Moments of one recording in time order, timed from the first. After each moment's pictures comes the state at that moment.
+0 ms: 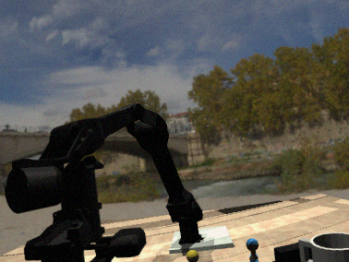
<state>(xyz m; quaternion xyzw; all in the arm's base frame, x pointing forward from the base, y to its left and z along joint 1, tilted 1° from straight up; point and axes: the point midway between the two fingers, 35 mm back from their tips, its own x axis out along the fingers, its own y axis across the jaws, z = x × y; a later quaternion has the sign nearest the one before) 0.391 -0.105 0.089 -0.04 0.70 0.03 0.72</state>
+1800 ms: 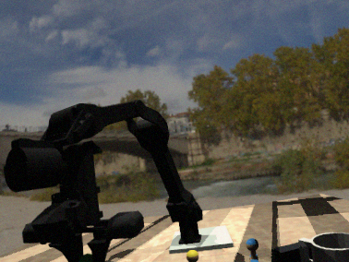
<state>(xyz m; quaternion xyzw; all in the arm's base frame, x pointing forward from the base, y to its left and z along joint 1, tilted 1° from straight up) 0.389 -0.105 0.116 -0.04 0.70 0.03 0.72</state>
